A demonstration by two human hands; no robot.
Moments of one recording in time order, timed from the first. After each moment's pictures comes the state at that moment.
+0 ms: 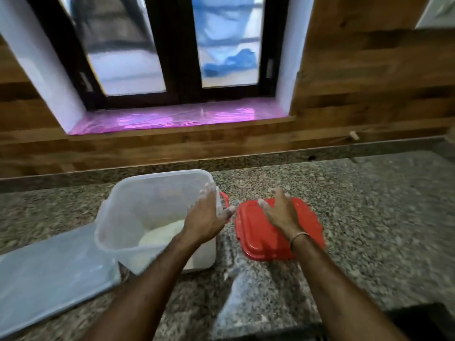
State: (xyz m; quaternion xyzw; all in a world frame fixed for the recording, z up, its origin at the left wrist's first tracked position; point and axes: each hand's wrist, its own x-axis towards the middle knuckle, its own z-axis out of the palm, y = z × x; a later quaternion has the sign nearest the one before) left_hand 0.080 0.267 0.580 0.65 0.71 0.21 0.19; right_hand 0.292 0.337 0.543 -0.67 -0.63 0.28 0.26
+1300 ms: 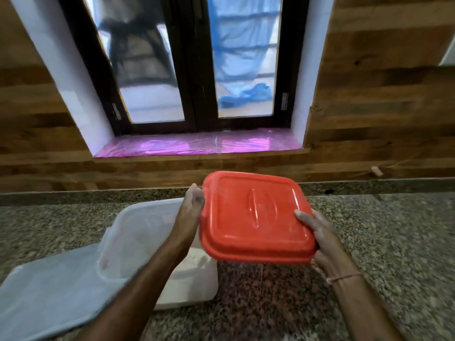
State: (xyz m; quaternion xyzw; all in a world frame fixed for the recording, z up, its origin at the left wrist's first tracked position) left_hand 0.080 0.283 0.642 0.45 0.65 0.51 0.33; right_hand 0.372 0.365 0.592 -0.43 -0.34 0.68 0.48
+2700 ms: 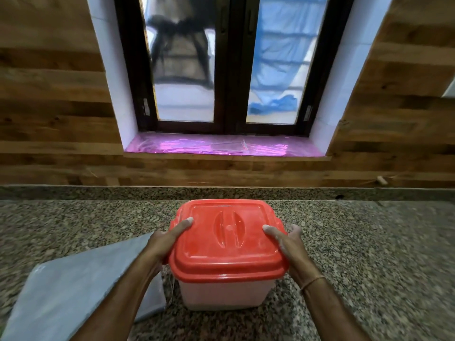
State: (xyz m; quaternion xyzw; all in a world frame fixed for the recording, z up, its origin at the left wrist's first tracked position) left_hand -0.148 0.195 0.595 0.26 0.72 0.42 0.49; right_hand 0.155 0.274 0.574 -0.63 -0.43 0.51 0.39
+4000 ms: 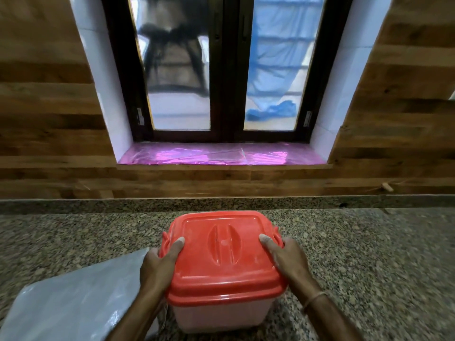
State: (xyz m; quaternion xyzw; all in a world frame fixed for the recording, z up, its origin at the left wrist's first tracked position) left_hand -0.129 0.202 0.571 0.25 0.78 0.47 0.33; right_hand 0.154 0.291 0.578 -0.67 -0.55 0.39 0.31
